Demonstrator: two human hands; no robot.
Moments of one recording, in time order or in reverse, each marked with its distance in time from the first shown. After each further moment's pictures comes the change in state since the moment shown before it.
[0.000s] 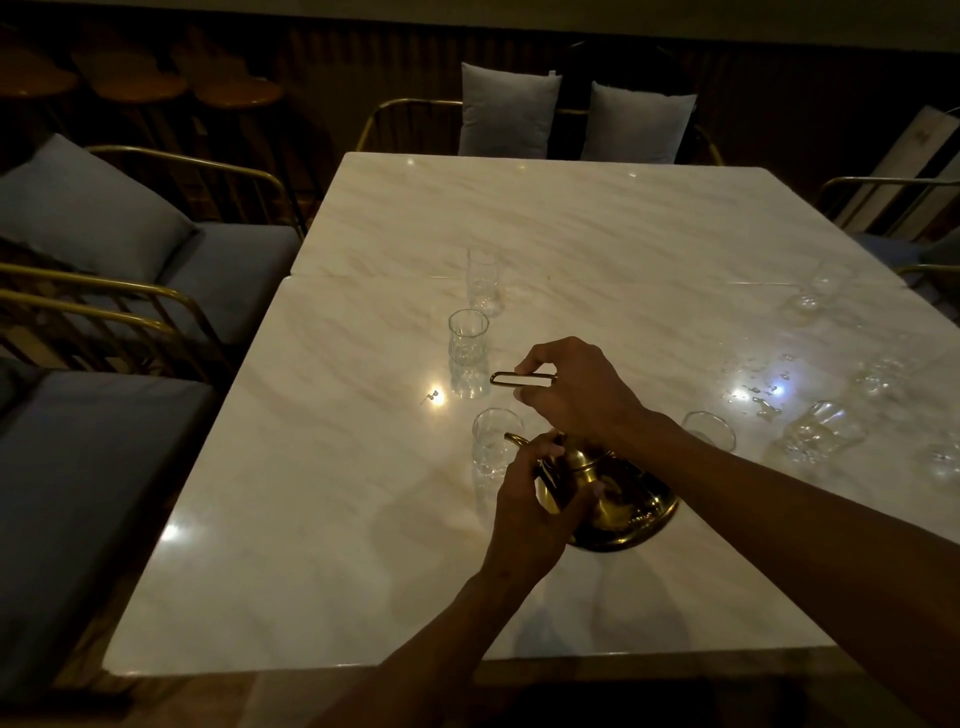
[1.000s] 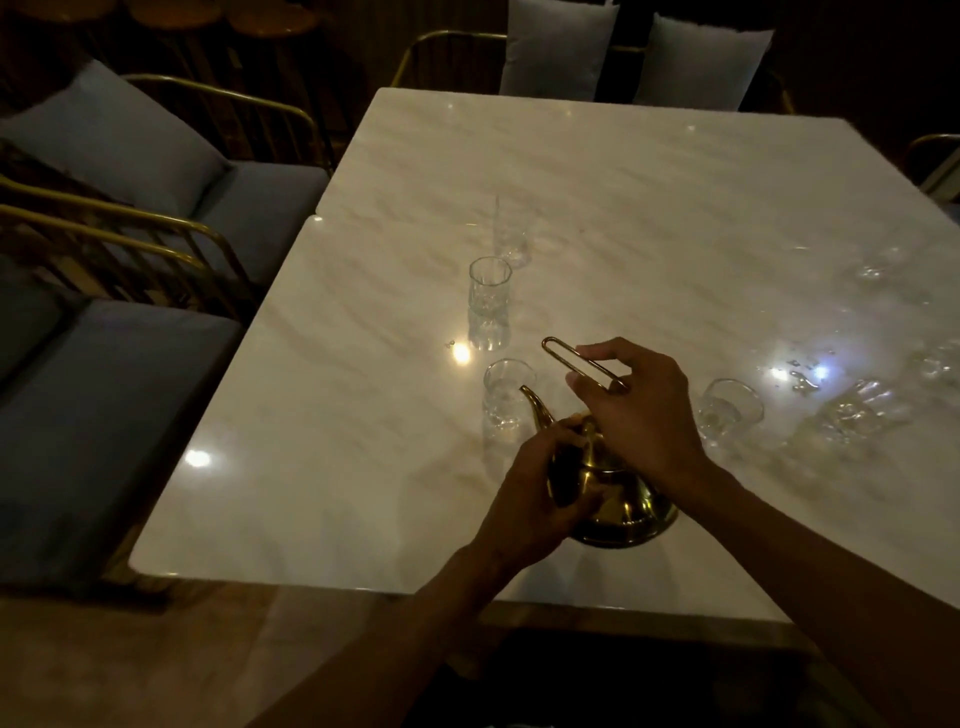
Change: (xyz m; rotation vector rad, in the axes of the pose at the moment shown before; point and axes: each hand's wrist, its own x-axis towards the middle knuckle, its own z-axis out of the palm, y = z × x) left_hand -0.025 -0.003 -0.005 0.219 -0.126 0.060; right_hand -0.062 0.037 0.012 0.327 0.243 0.049
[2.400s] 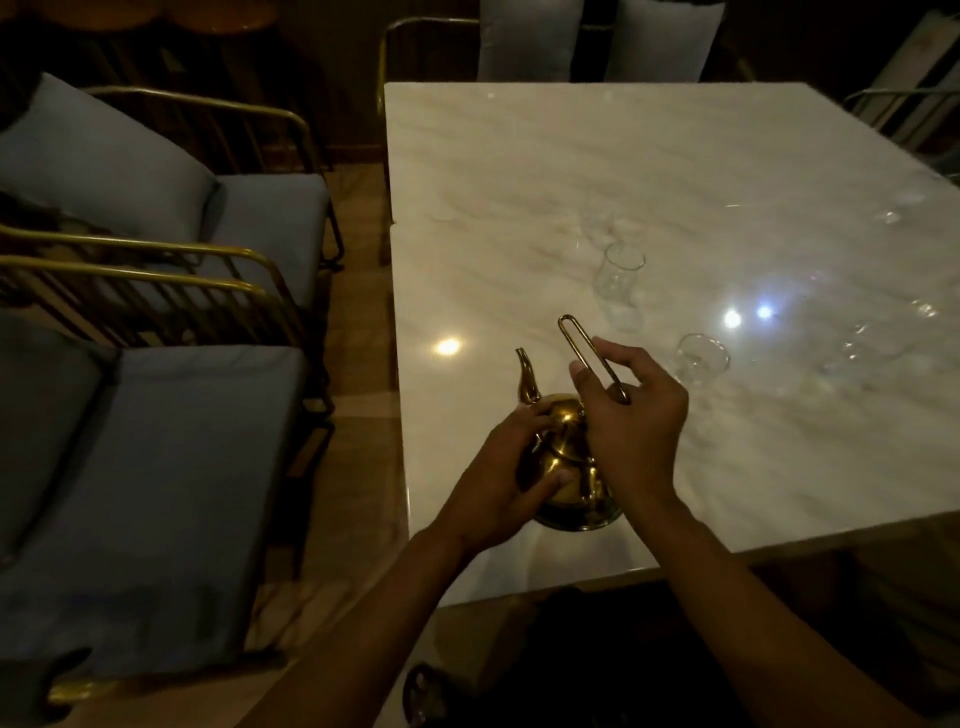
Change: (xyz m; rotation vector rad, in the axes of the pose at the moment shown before) left_hand -0.046 -0.085 -0.356 0.143 -0.332 0.098; right_hand -0.063 -0.197 0.291 0.201 0.497 0.134
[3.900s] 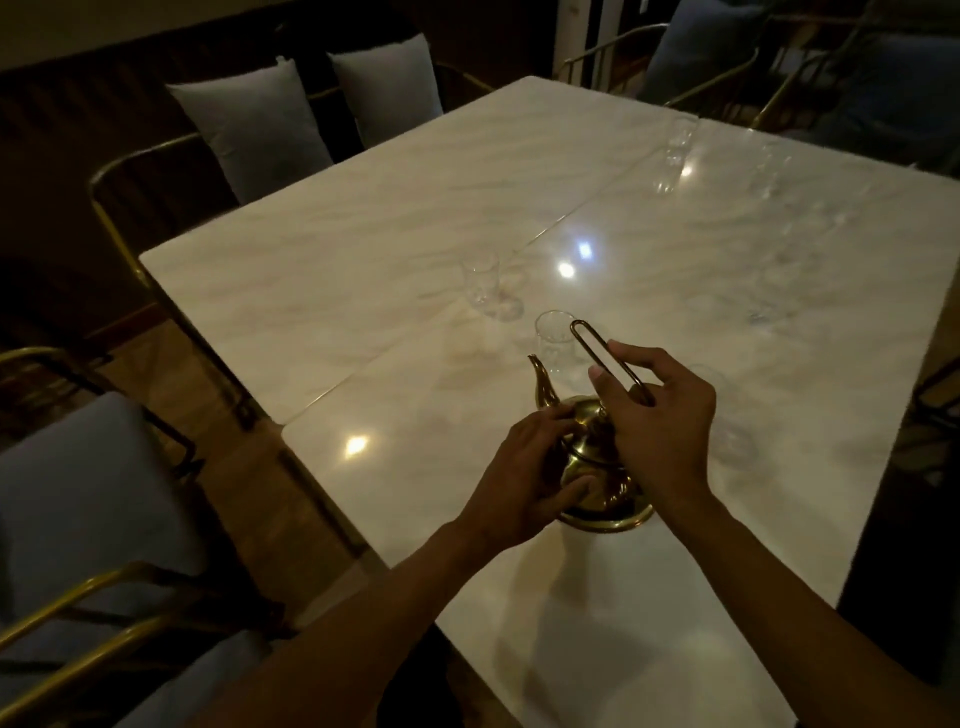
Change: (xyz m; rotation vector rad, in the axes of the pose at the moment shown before) left_hand 0.247 -0.075 -0.092 0.013 -0.515 0.503; right_hand 0.145 -0.012 0.103 -0.055 0.579 0.159
